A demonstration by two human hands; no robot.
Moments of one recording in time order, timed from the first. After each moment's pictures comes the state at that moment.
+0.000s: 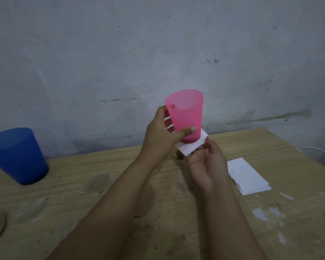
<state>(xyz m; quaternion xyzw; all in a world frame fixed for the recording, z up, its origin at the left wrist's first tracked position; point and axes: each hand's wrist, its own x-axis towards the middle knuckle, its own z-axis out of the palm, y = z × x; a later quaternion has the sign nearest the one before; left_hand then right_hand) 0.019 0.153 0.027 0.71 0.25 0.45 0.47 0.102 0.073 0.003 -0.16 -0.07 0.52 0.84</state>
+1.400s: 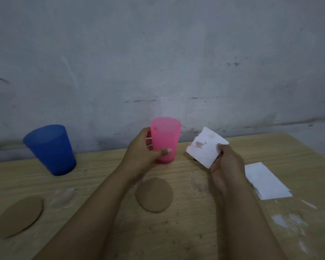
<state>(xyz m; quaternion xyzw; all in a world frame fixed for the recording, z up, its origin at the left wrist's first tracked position) -0.062 0.186 -0.013 0.71 0.35 0.39 0.47 0.108 0.077 -0.005 -0.45 -0.06 0.40 0.80</state>
